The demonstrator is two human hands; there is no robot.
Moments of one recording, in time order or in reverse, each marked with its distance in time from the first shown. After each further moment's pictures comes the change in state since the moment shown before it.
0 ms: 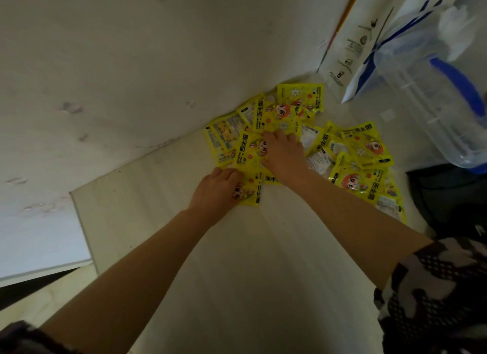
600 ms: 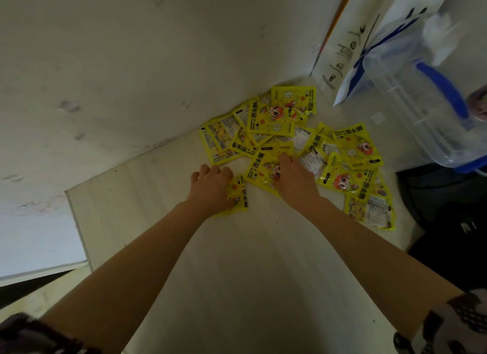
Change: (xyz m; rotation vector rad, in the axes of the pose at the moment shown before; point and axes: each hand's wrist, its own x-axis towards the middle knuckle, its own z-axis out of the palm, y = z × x) left_hand 0.008 0.007 -0.007 -0.024 -0.152 -0.236; right_hand -0.056 0.022 0.006 0.240 -0.040 0.101
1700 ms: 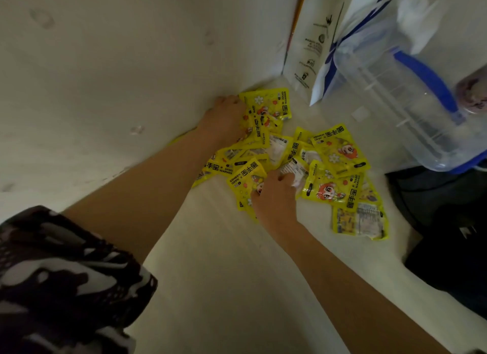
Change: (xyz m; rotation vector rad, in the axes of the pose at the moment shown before) left_hand 0.155 0.081 -0.091 -0.021 0.133 0.245; right_hand 0.011 -0.005 0.008 0.224 0.029 0.419
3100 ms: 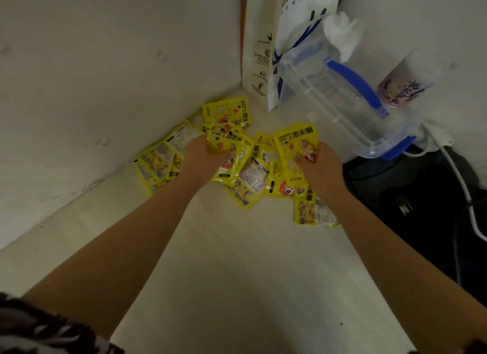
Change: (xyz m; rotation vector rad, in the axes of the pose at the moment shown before) left_hand -0.059 0.048 0.038 -0.771 0.184 -0.303; right_hand 0.029 0.106 -0.121 0.359 0.226 0.008
